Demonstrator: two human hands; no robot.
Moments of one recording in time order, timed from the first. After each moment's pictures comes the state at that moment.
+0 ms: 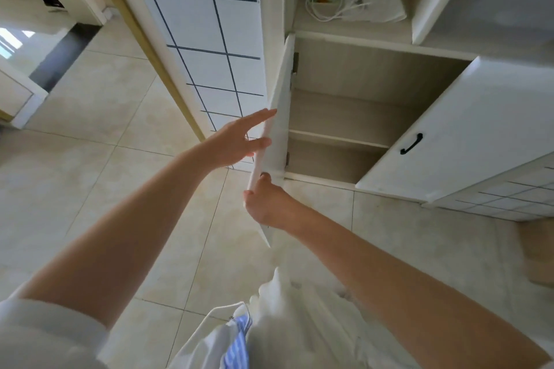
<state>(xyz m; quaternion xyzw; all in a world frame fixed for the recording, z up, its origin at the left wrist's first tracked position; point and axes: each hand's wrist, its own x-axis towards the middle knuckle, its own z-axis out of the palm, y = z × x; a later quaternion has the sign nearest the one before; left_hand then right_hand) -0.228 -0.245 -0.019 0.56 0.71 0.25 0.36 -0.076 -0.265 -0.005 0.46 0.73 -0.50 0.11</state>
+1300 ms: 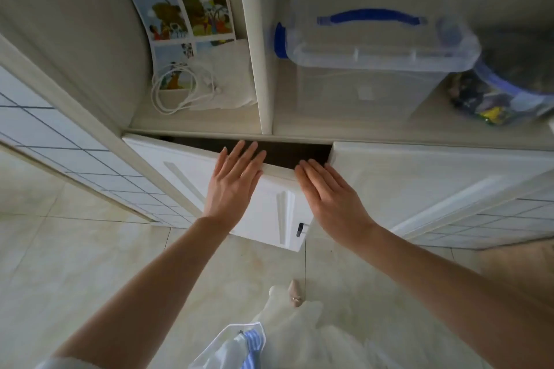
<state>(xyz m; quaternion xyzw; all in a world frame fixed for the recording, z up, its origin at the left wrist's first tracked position) -0.030 0.039 -0.074 0.68 0.69 0.23 -0.13 0.194 0.105 -0.057 0.26 0.95 0.09 -0.14</state>
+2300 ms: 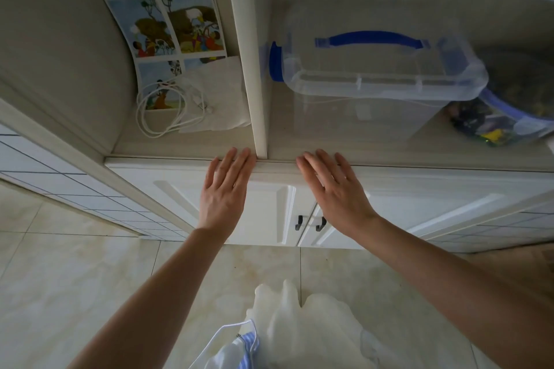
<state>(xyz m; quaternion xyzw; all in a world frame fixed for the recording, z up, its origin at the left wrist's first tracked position) -0.056 0.079 -0.089 0.66 0.69 0.24 -0.18 0.176 0.174 -0.059 0.31 0.94 0.13 -0.10</state>
